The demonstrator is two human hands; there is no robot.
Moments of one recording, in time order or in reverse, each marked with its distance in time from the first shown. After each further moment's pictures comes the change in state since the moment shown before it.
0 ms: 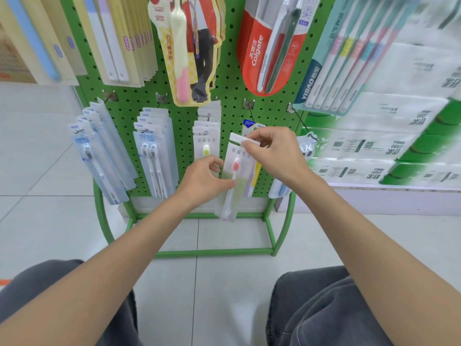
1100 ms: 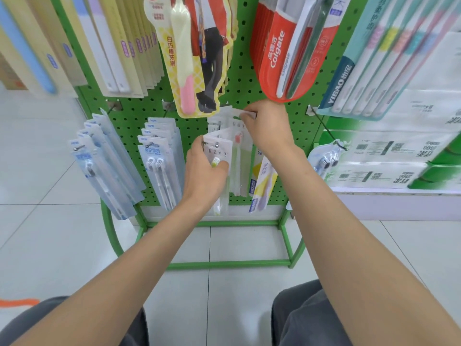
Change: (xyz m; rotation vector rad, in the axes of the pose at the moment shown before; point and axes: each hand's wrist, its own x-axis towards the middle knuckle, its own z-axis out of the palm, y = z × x) left_hand 0.036 0.004 -0.009 -0.198 0.271 -0.012; right_hand 0.103 0.009 0.047 -0.315 0.099 -0.047
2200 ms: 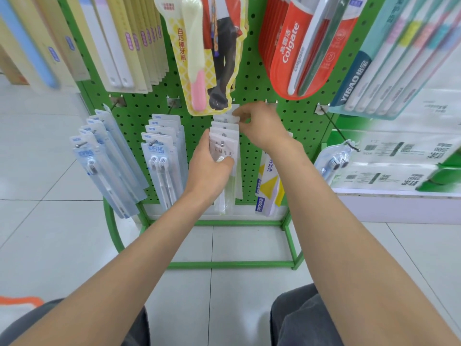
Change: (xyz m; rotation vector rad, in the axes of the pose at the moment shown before) left_hand 0.007 0.001 -0.005 -0.086 -0.064 0.049; right_hand 0.016 0.002 0.022 -0.038 -0.224 -0.035
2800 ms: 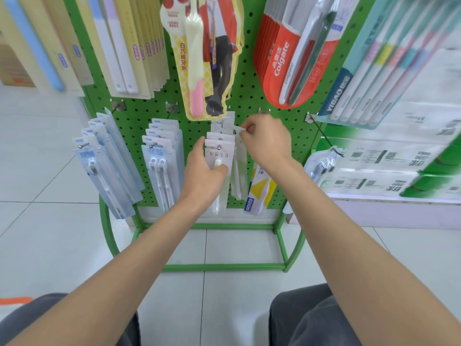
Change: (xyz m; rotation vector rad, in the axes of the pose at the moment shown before) left_hand -0.009 -0.002 -0.002 0.060 0.040 -0.023; right_hand -0.044 -0.018 -0.017 -0.112 0.200 0.086
